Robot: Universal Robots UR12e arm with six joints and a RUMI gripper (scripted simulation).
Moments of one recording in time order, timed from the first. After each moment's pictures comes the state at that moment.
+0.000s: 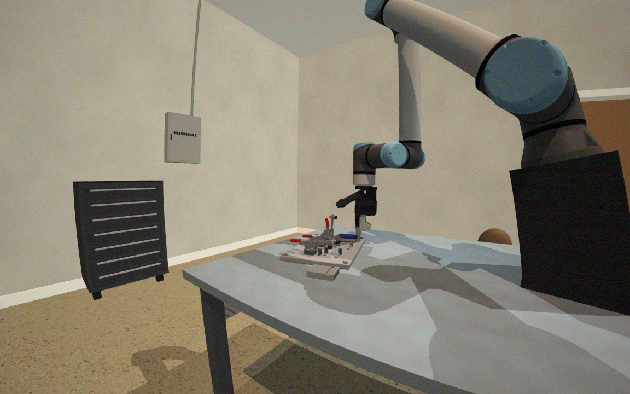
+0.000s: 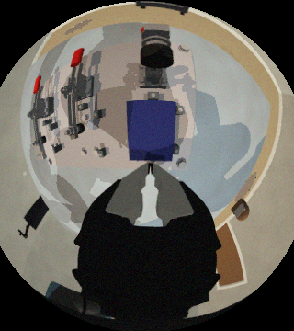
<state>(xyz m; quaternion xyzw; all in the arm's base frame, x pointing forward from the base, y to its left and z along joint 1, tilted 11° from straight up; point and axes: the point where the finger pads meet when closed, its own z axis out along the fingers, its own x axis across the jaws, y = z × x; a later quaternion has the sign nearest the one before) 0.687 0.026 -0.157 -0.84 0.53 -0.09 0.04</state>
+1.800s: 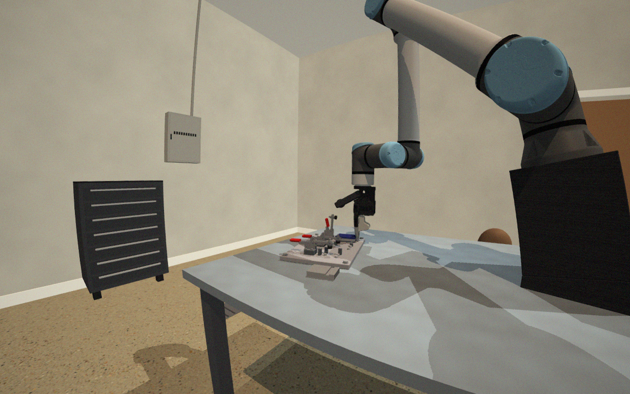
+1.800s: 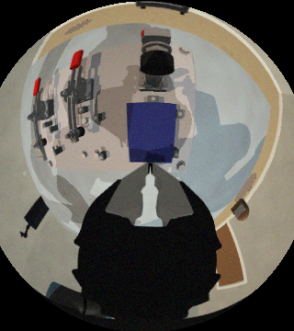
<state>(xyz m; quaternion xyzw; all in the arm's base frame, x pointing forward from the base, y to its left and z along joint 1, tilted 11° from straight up) 0.692 0.028 -0.156 -0.84 0.53 -0.09 0.04</state>
